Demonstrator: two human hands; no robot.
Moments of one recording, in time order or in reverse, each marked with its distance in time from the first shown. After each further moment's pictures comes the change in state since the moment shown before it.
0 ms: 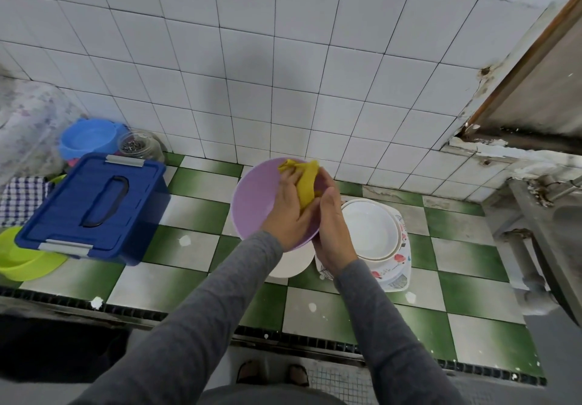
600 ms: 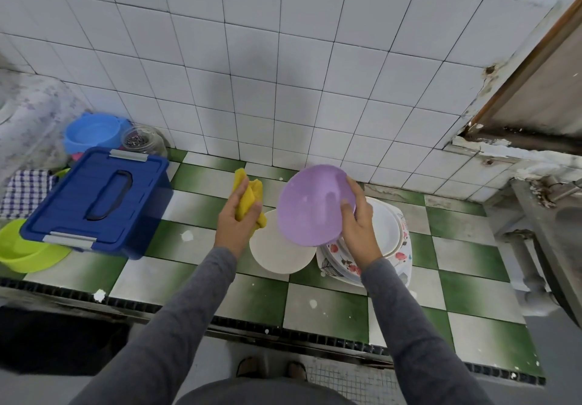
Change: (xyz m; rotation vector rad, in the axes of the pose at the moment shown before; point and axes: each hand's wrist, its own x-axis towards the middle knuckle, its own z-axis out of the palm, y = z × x) left_hand -0.043 -0.043 -0.040 -0.540 0.380 -0.314; right_hand 0.003 0.008 -0.055 -0.448 0.114 -0.047
